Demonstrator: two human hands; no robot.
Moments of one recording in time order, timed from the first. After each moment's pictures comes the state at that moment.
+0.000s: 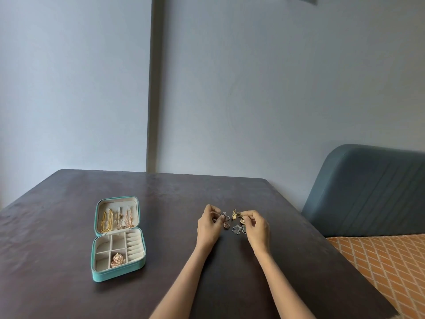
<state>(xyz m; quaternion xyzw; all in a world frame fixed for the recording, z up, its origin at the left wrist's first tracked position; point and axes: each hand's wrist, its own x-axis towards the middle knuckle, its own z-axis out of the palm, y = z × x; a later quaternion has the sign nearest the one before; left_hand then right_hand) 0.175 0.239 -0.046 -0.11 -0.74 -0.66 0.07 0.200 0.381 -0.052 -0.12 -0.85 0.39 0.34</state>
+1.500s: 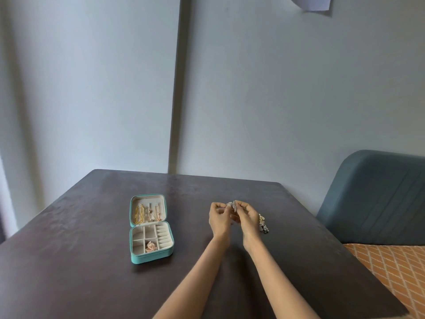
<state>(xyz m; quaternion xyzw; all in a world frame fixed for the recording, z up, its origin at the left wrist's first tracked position) 0.199 0.220 -0.012 0.04 -0.60 -0.80 0.06 0.213 0.287 -0.008 -0.08 -0.60 0.77 0.22</state>
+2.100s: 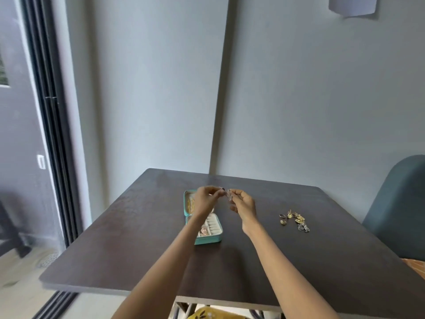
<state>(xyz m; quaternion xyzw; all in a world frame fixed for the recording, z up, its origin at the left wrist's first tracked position) 0.217 0.038 0.032 -0.06 -0.79 -0.58 0.18 0.225 0.159 0.023 0.00 -0.67 0.73 0.13</state>
